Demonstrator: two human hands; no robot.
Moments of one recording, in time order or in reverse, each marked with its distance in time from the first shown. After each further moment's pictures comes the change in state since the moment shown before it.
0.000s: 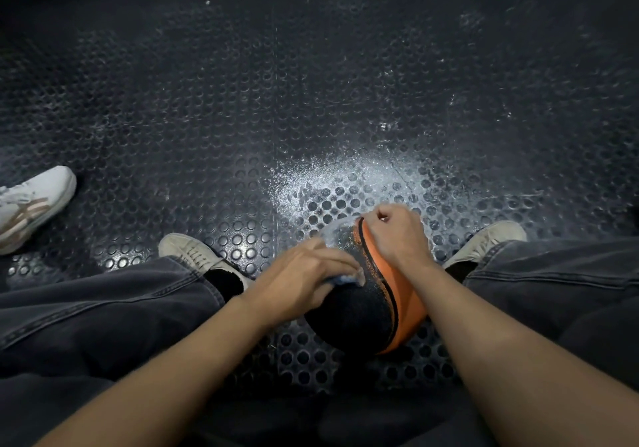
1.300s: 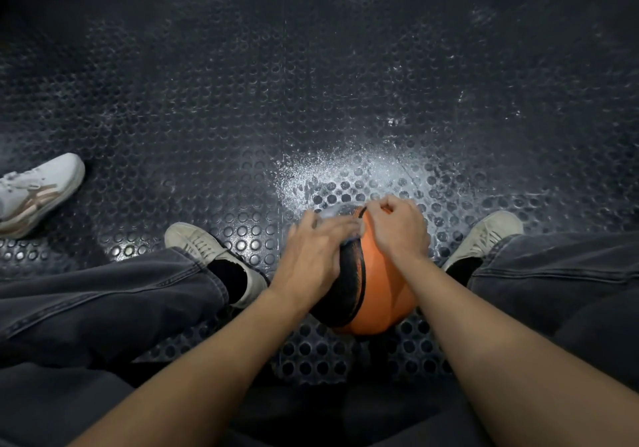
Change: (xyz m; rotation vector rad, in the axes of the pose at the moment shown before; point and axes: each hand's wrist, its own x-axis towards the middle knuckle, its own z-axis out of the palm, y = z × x) left_hand 0.018 0.000 0.027 0.115 0.250 -0.341; right_hand 0.000 -0.005 0.014 0.036 0.109 0.163
